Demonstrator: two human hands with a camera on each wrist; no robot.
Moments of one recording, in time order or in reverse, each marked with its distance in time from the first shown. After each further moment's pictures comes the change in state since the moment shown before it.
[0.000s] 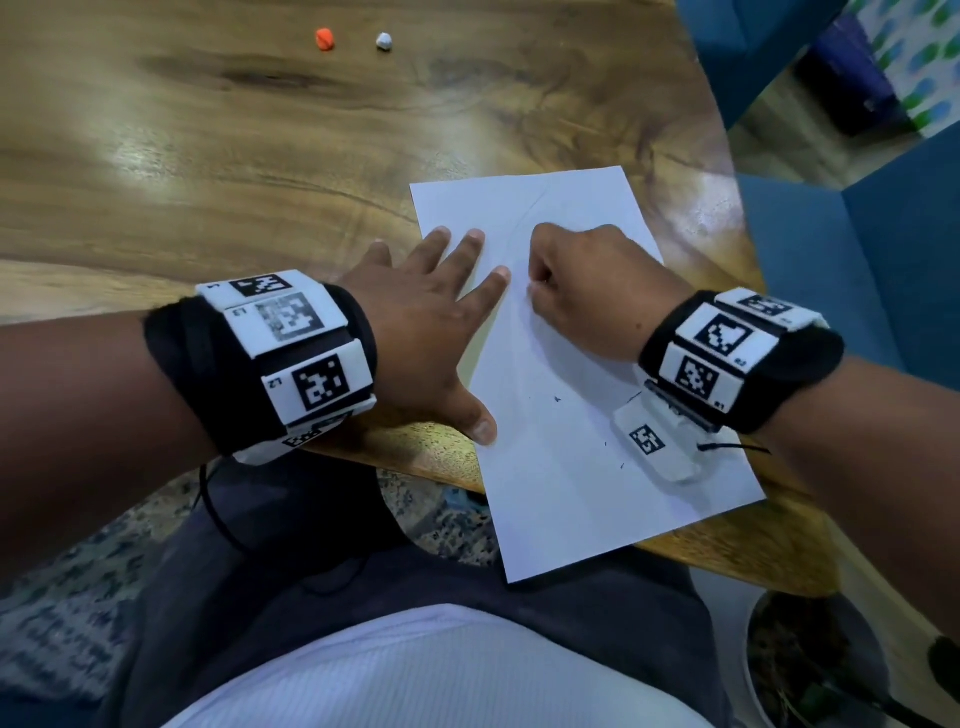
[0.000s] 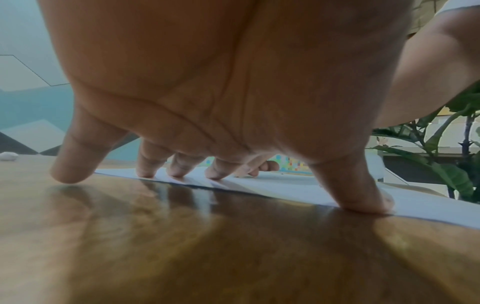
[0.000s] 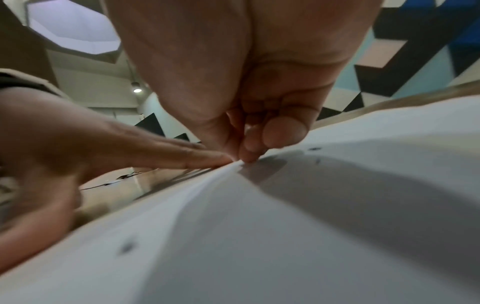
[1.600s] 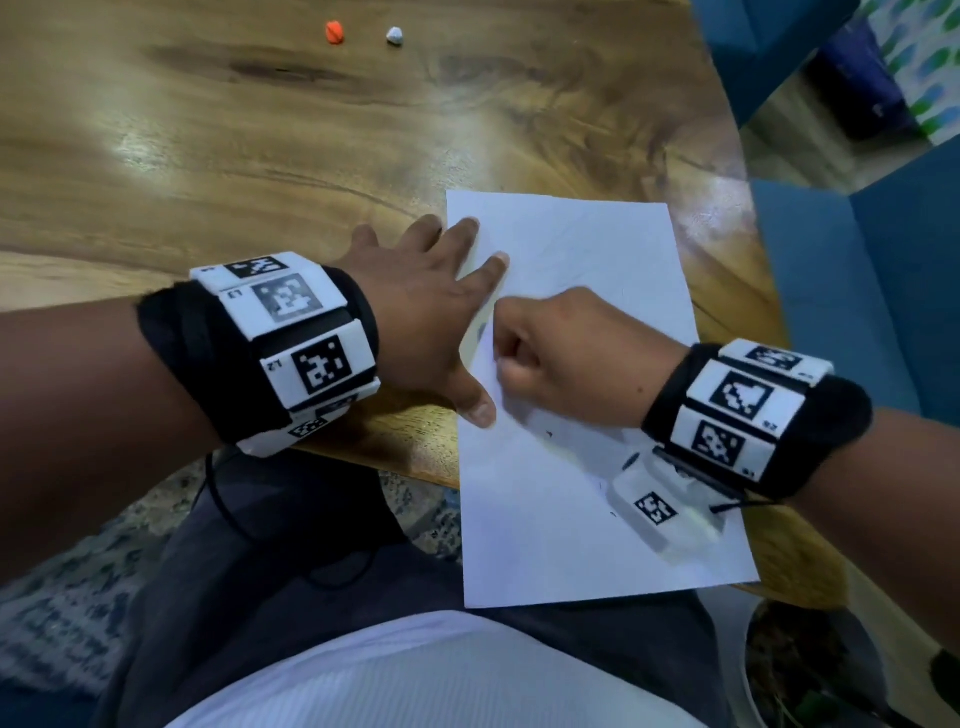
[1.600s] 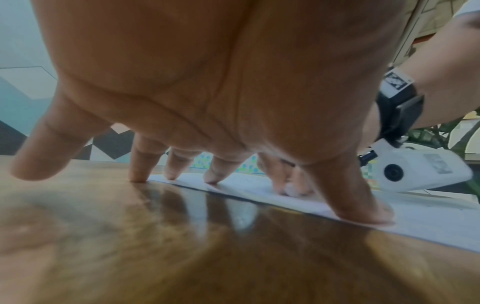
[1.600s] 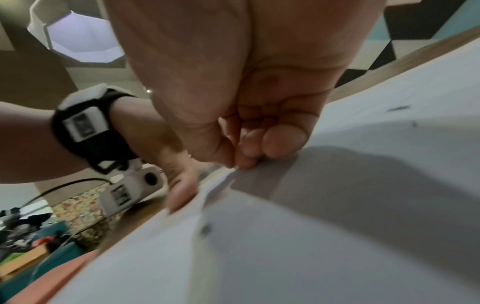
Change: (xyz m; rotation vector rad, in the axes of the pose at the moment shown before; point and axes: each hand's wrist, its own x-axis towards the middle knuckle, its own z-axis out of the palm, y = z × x) left_hand 0.004 -0.010 -0.005 -0.032 0.075 -0.051; right_hand -0.028 -0.031 0.008 0.102 -0.122 -0.223
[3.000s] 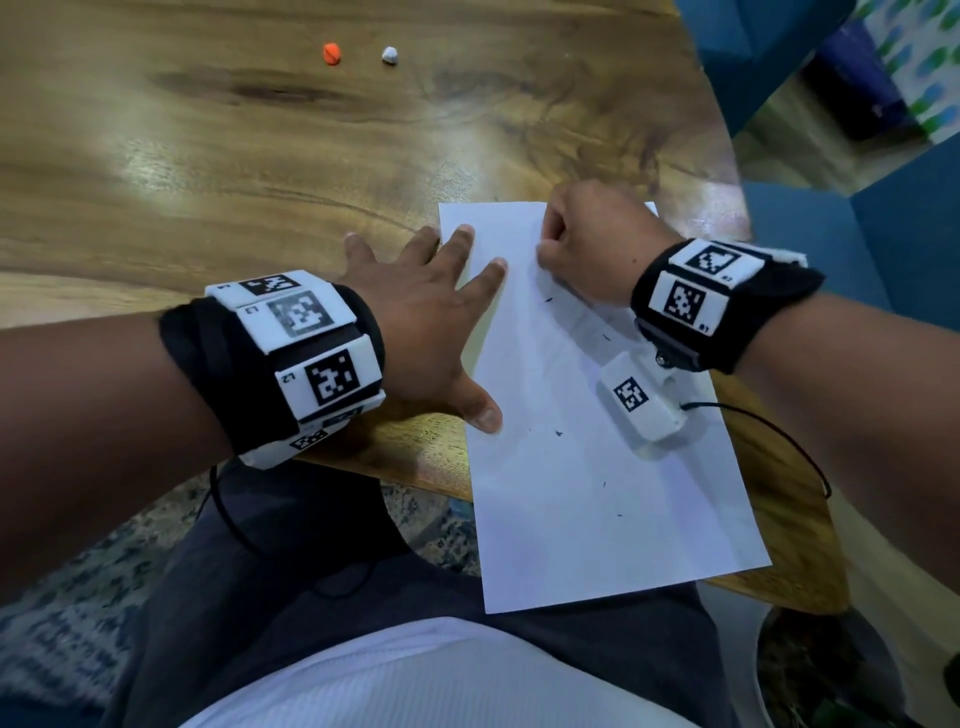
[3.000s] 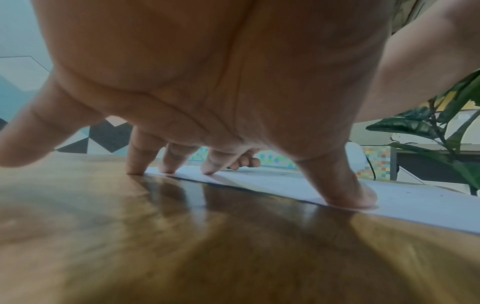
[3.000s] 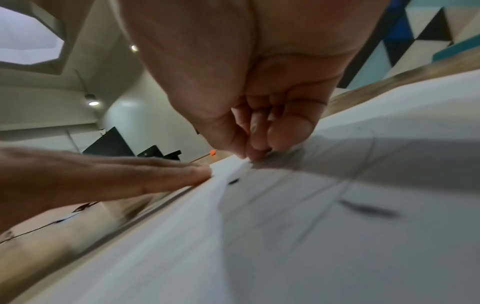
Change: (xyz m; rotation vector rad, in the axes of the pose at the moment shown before) left_hand 0.003 0.005 -0.002 -0.048 -0.070 -0.047; right_hand 0.055 0.046 -0.041 -0.025 0.194 0.360
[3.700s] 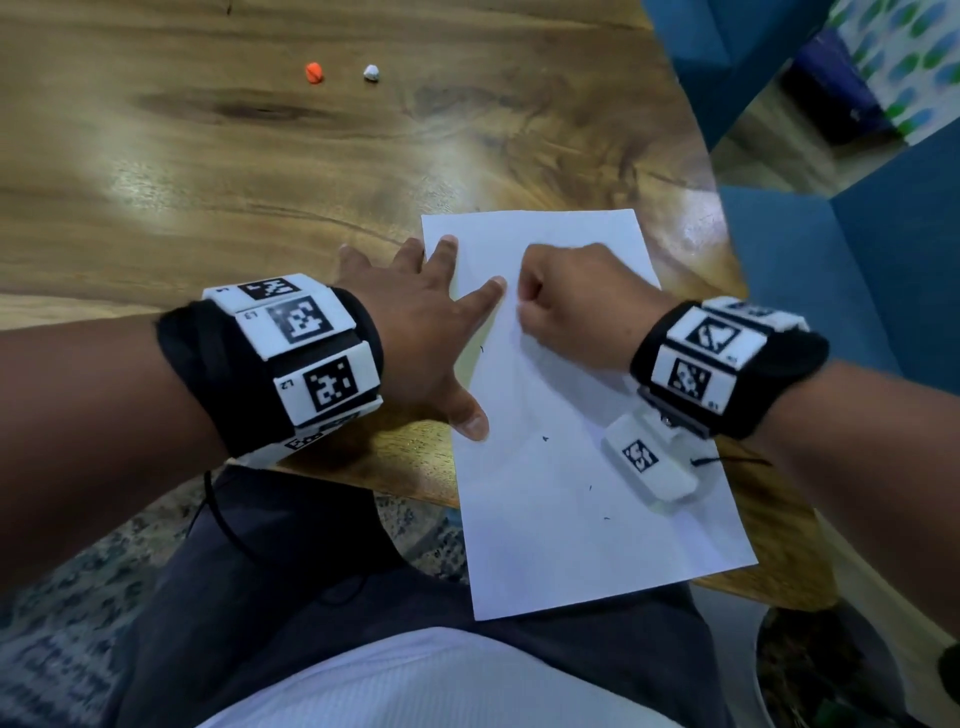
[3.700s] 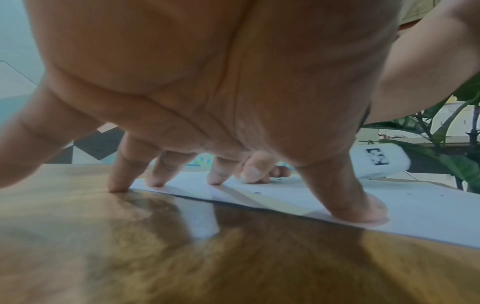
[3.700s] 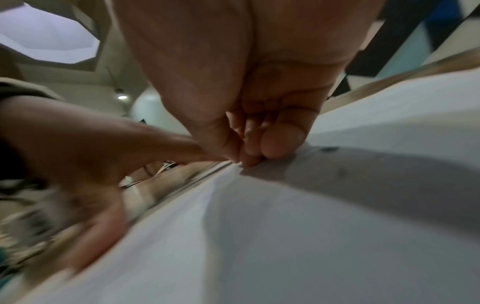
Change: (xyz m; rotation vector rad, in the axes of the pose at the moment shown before) left_hand 0.002 0.009 -0.008 0.085 0.005 -0.009; right_hand -0.039 0.005 0.012 0.011 -0.066 -0.089
